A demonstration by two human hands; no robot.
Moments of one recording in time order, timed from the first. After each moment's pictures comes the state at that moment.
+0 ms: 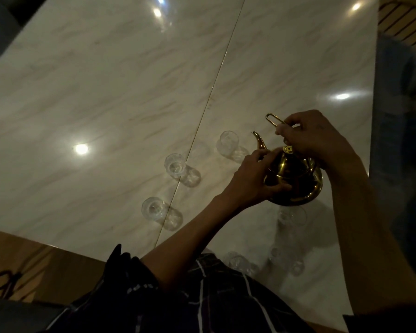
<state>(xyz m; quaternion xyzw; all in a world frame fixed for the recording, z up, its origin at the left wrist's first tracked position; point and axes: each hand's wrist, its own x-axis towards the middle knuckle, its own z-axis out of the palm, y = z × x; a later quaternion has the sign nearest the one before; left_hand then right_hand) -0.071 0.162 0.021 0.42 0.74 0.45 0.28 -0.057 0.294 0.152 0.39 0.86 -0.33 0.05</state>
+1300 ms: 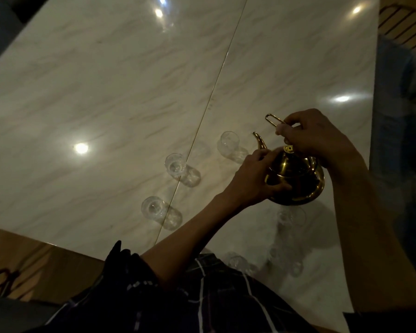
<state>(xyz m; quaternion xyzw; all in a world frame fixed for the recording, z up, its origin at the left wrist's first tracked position) -0.072 0.163 0.023 0.43 0.73 0.46 0.27 -0.059 0.296 0.154 0.38 0.87 -0.32 0.07</state>
